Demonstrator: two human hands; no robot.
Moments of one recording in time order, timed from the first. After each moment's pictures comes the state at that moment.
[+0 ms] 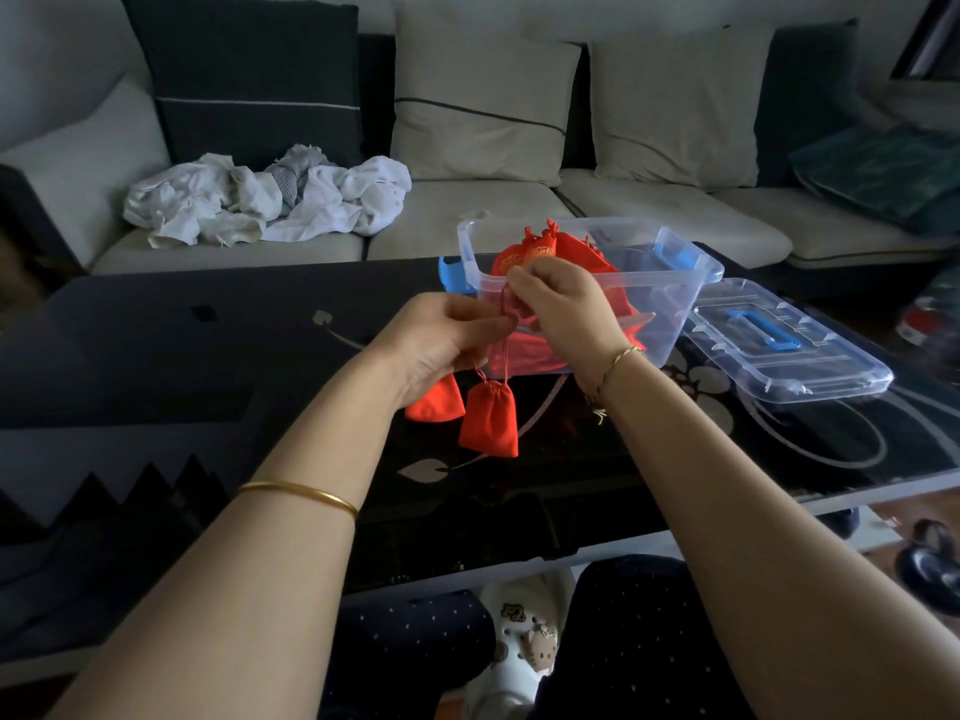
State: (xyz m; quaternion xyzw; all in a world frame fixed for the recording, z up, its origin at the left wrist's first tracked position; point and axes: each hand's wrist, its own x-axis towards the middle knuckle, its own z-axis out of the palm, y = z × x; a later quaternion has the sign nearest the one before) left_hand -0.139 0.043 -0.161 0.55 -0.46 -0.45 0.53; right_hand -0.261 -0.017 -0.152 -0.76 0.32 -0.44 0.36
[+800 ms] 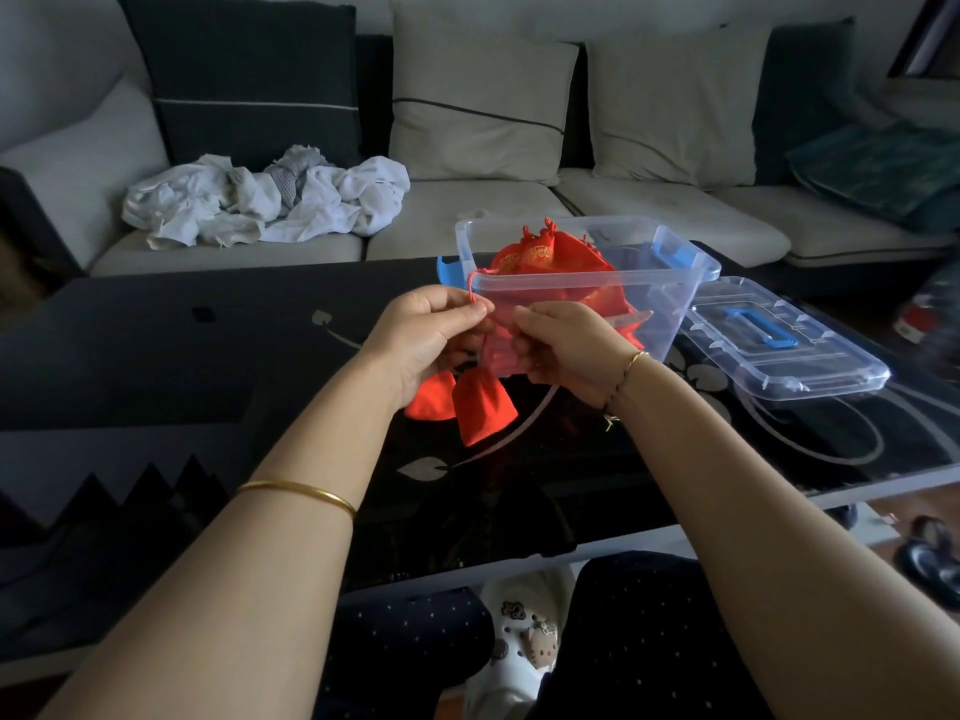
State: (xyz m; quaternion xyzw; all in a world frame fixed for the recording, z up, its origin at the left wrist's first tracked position) left_hand -0.138 0.045 -0.163 0.56 -0.41 -0.42 0.59; right_hand -0.274 -0.021 -0.171 -0.67 0.35 -0.29 0.59
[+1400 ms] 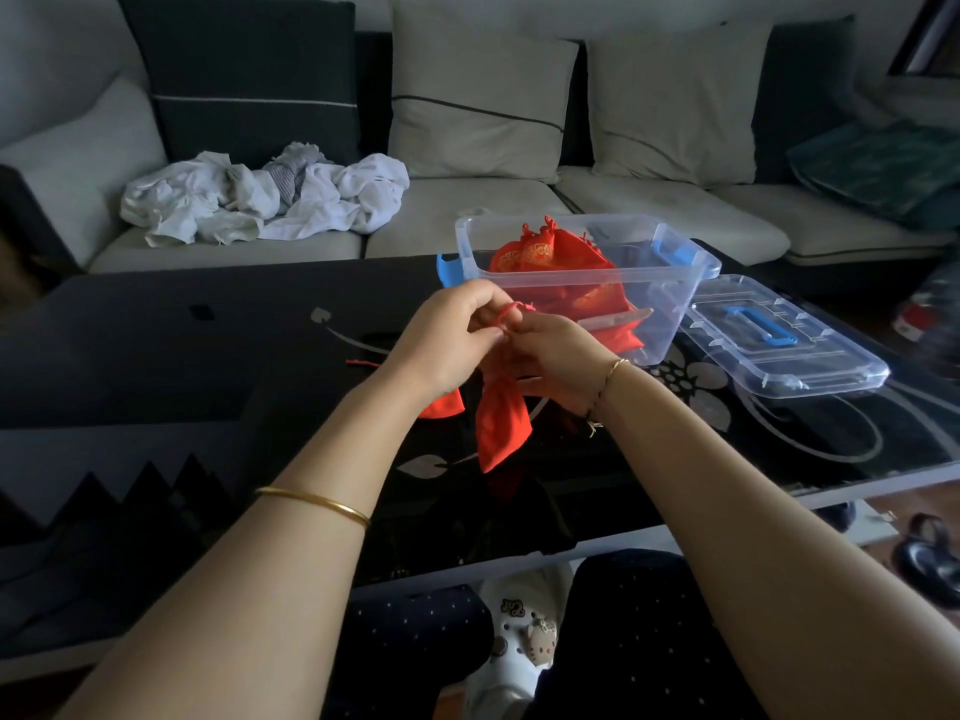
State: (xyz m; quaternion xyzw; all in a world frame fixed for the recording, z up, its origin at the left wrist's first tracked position) left_hand -0.144 0.038 -0.172 0.61 -0.65 -0.15 0.43; right_hand -0.266 -0.021 -0.181 -0.65 0.35 -0.26 0.63
